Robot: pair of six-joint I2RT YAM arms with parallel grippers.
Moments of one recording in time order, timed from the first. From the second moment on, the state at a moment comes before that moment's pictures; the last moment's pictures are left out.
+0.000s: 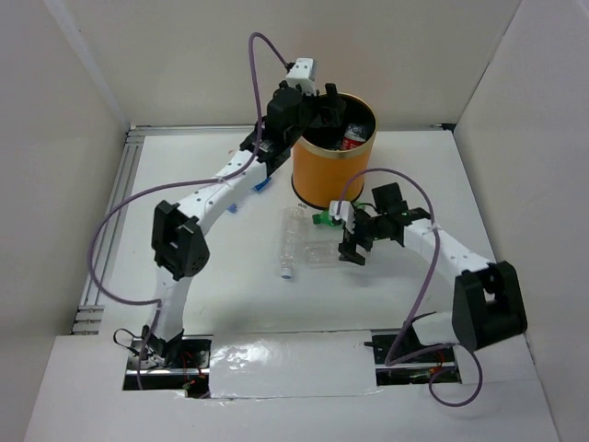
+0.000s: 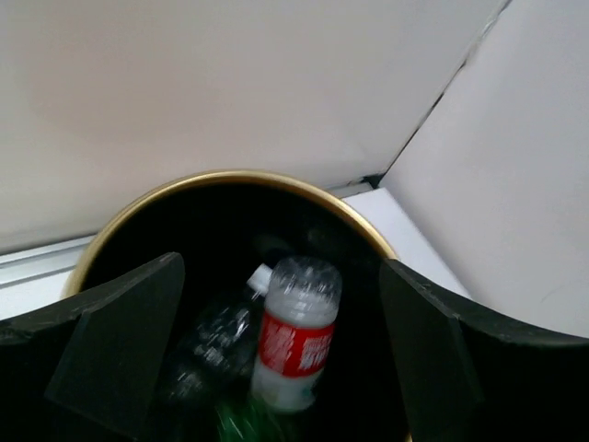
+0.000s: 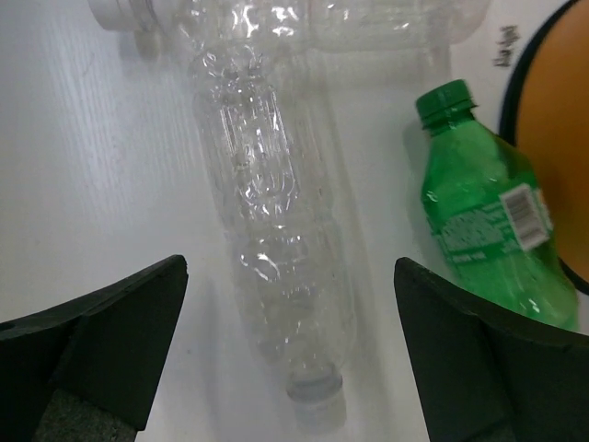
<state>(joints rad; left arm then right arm) -0.63 2.17 2.20 0.02 -0.15 -0.33 0.25 1.29 0.81 -0.49 -0.71 -0.93</state>
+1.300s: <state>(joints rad) -0.26 2.06 1.47 -0.11 0.06 0.05 0.32 1.67 1.86 -0.04 -0.72 -0.43</state>
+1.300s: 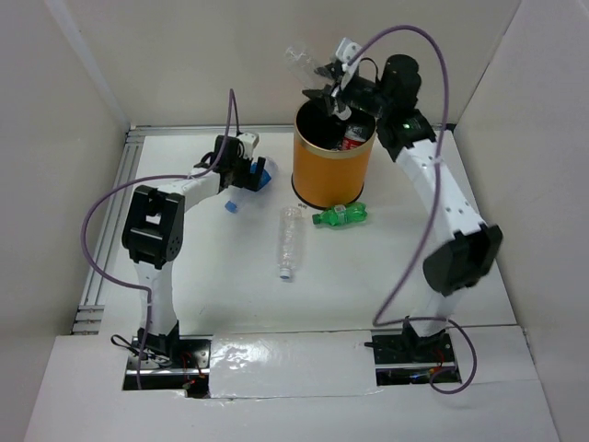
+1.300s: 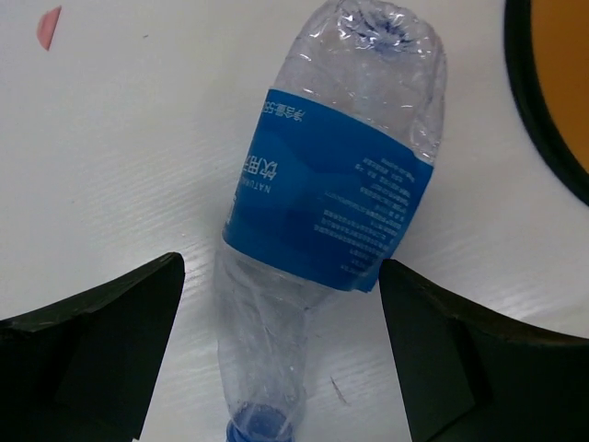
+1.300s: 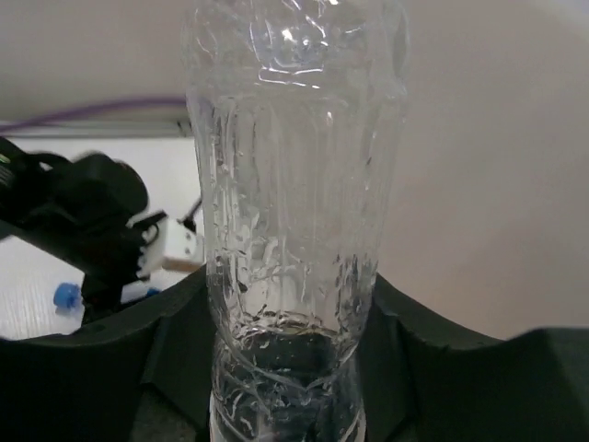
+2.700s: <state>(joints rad) -0.48 1.79 1.93 0.08 0.36 -0.35 0.02 1.19 1.00 -0.52 -0.80 -0.56</state>
